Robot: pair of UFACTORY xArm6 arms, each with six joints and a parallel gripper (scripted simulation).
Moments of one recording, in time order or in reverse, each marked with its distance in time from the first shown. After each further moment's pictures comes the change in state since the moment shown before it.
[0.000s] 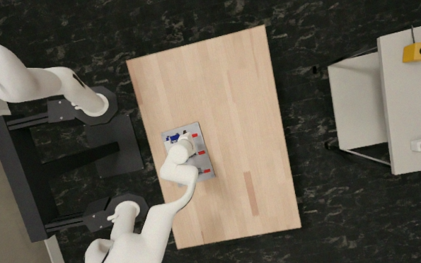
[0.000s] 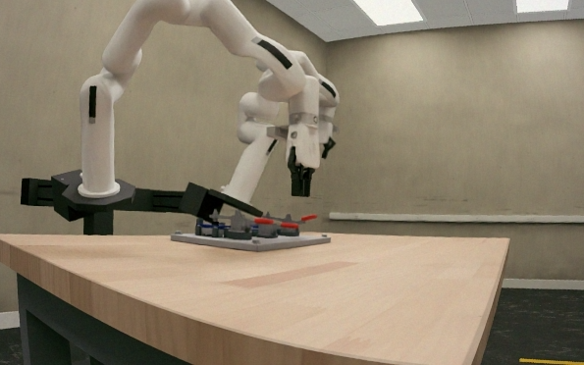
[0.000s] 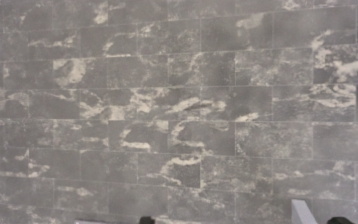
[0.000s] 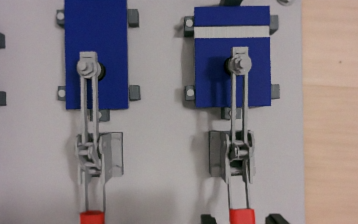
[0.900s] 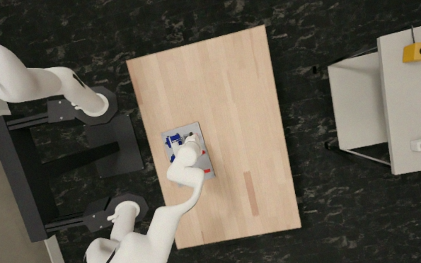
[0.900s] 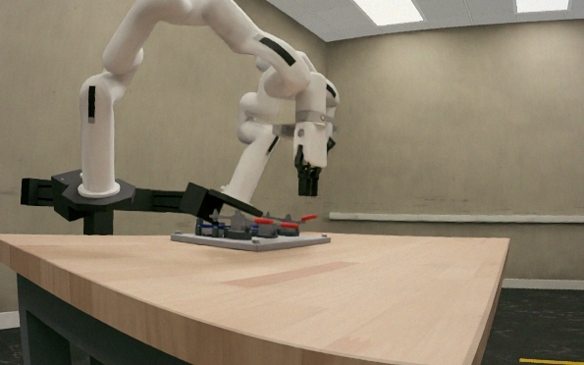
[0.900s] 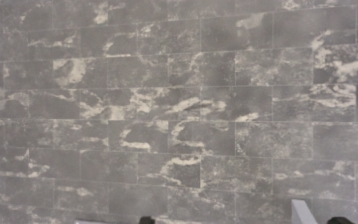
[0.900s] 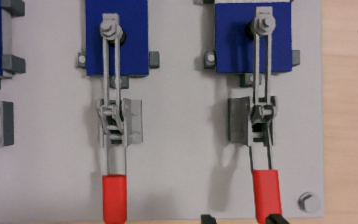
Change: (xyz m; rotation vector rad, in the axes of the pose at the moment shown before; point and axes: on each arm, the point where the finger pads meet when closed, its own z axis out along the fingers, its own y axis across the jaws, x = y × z) left arm 0.000 0.000 0.000 0.000 0.000 0.000; right arm -0.028 -0.017 0.000 0.000 0.000 0.000
